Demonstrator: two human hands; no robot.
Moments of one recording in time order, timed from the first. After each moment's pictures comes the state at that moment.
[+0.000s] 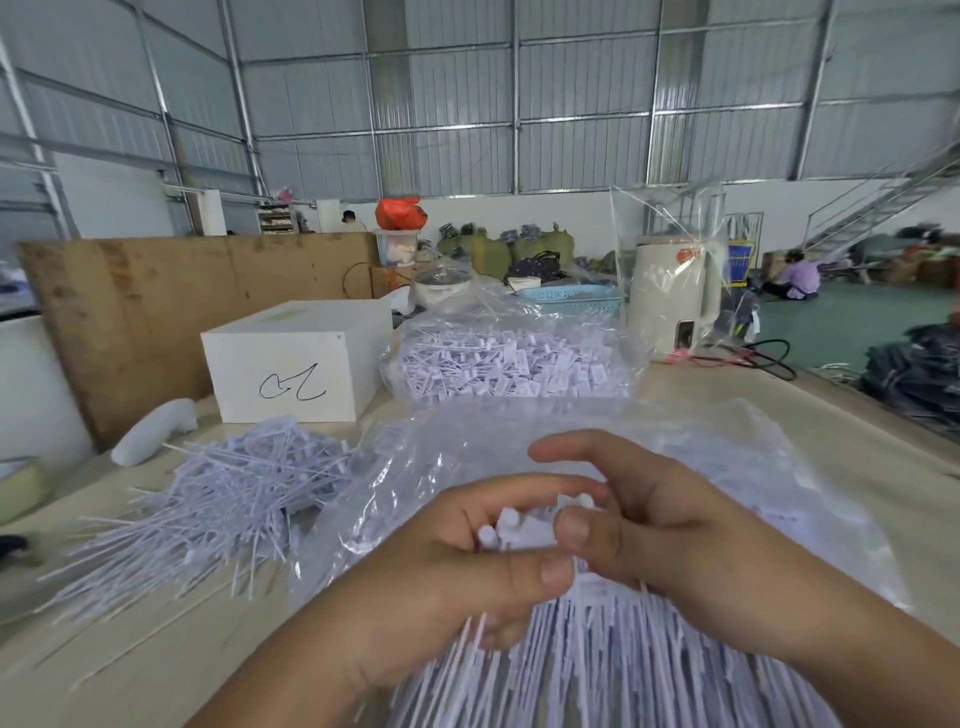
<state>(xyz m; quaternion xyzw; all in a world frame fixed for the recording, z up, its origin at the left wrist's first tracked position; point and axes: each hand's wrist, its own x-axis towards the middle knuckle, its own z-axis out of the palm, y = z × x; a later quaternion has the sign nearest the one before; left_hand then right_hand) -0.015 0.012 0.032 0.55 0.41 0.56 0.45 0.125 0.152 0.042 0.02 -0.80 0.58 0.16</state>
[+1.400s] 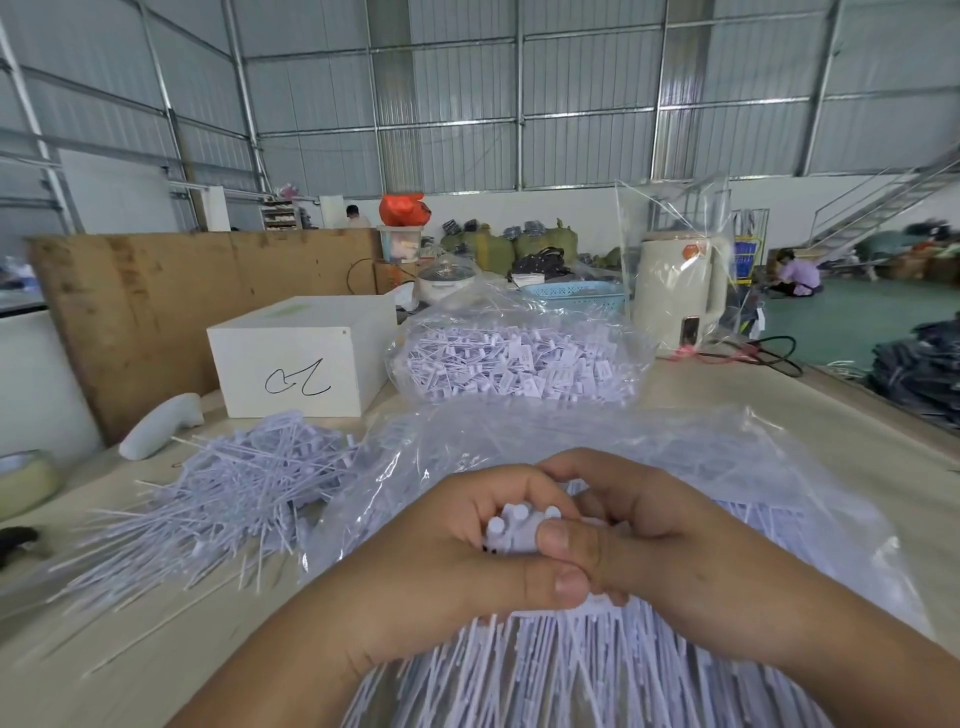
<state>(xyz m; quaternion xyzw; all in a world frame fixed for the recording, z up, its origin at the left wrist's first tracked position) -0.017 0.010 0.041 0.60 0.43 0.53 0.41 0.118 0.149 0.034 0.01 -0.83 0.53 0.16</state>
